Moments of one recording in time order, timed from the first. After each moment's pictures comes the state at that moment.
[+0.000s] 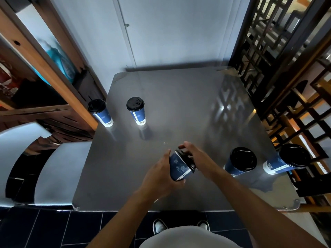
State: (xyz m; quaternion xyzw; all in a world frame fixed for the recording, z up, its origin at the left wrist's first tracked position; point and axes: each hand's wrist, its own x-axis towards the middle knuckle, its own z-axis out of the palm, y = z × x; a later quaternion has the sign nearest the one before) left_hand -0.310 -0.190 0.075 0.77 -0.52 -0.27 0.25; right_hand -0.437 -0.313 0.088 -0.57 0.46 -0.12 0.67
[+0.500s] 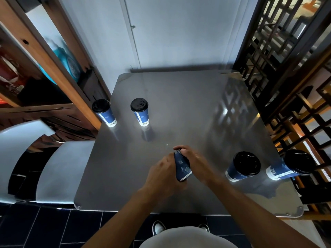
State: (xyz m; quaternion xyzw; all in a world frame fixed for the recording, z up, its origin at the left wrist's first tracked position) left_hand -0.312 -0.198 0.084 0.78 -0.57 -0.16 0.20; right_hand -0.421 -0.299 0.079 -0.62 0.39 -0.20 0.65
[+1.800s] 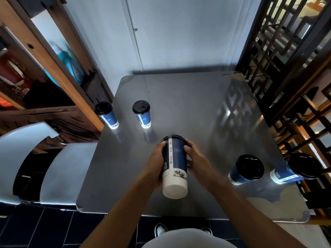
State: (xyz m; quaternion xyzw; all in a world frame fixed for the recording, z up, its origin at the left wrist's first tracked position) left_hand -0.299 -0.226 0.144 0.56 -0.01 -0.62 0.54; right_hand -0.414 -0.298 0.102 -0.45 0.40 -0.22 0.76
